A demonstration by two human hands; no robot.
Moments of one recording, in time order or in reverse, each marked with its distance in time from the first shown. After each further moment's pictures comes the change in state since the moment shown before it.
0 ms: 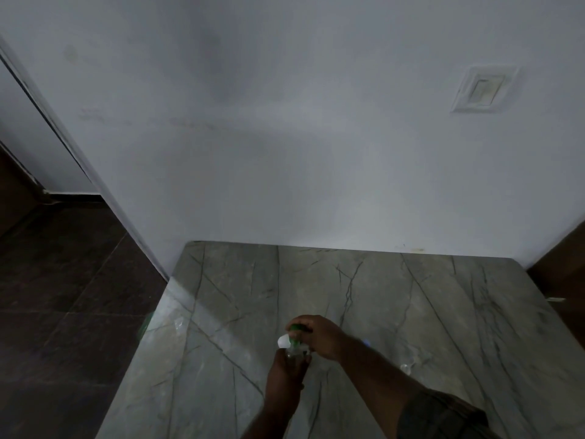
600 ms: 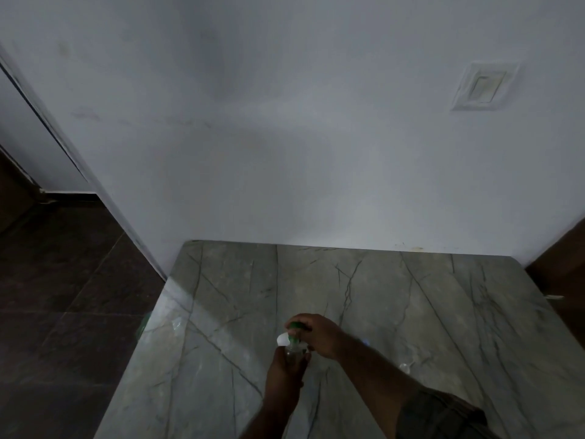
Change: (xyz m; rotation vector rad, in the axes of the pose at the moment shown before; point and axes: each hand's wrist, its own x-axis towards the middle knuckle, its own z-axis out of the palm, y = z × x) left_hand 0.003 0.003 0.001 -0.038 -0.026 -0.011; right_hand 0.000 -0.002 0.000 0.019 0.001 0.007
